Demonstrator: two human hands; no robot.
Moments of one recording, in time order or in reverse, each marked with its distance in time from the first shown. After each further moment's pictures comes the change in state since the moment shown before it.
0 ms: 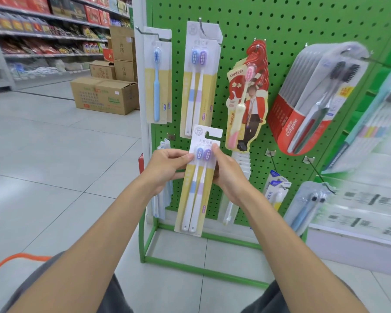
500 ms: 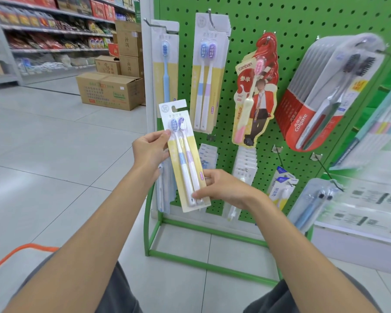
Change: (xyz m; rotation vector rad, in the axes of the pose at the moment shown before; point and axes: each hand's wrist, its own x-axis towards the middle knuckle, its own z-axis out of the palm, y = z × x) left_hand 0.014 0.005 -0.024 -0.264 0.427 0.045; right_hand -0.008 0.019 -0.001 -0.352 -0.406 0.161
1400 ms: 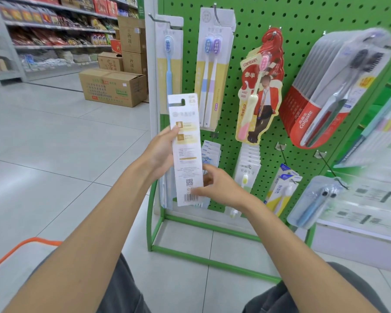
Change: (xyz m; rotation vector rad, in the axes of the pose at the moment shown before) left_hand -0.006 0.004 0.002 -0.046 -0.442 -0.121; right_hand 0.011 0.013 0.017 -0.203 0.204 -0.104
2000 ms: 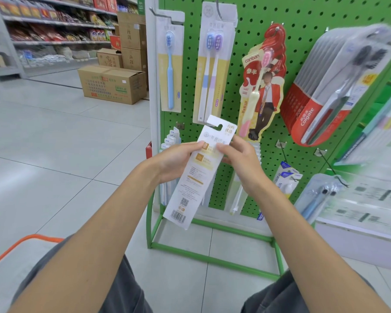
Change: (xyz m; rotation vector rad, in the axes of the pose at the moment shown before) left_hand -0.011 -0.008 0.010 0.283 -0.371 -0.291; right_hand -0.006 -0.022 -0.035 0.456 0.362 -0.144
